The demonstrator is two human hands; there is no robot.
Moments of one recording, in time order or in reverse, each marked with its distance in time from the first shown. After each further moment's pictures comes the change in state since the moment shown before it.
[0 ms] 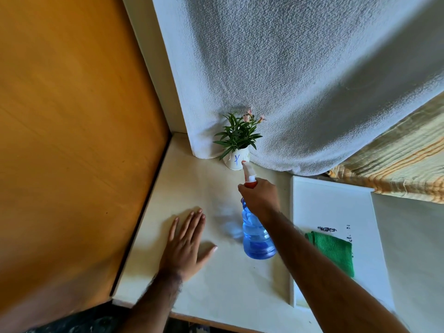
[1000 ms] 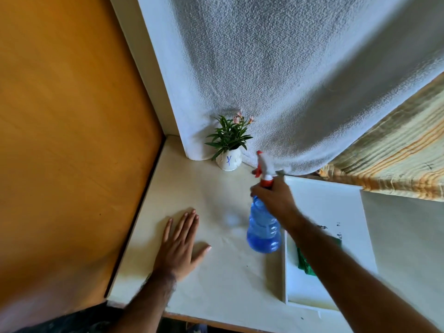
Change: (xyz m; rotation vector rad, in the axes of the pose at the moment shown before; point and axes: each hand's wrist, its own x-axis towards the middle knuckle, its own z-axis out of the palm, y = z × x) left_hand 0.003 0.006 -0.014 0.060 -0.020 0.027; right_hand 0.001 0.034 -0.051 0.341 -0.030 -0.202
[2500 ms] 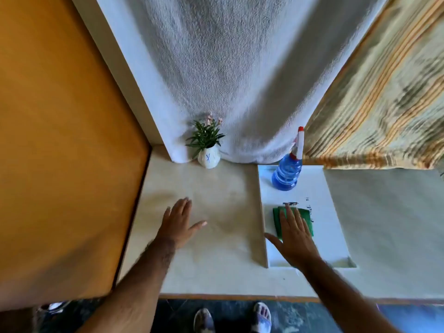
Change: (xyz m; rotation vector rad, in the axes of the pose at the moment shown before) left_hand 0.037 0.028 -0.084 -0.234 -0.340 -0.116; right_hand -0.143 0.130 -0.079 -0.980 -0.042 -0.098
